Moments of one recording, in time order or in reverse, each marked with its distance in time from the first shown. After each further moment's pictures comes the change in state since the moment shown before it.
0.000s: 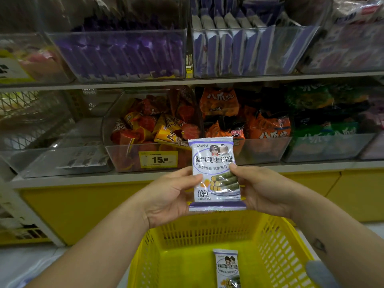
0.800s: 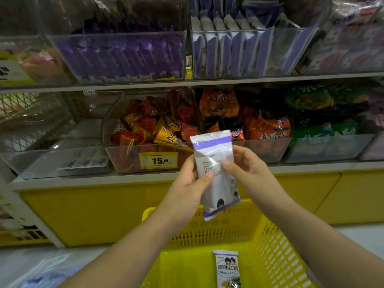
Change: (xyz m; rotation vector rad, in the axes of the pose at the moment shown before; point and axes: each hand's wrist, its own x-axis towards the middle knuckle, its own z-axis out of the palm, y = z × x) left_hand 0.013 -0.023 0.023 0.312 0.123 0.487; right_hand 0.009 0.010 0.014 -0.411 0.333 -0.607
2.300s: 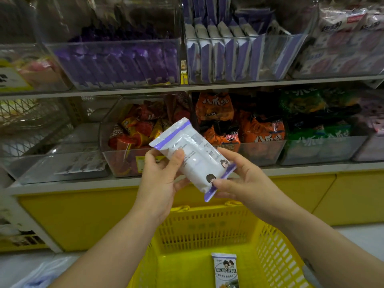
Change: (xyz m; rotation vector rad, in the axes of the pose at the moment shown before) left_hand 0.014 0.016 -0.022 -0.252 0.304 0.160; right_hand -0.011 -0.011 -0.008 0.229 -0.264 0.139
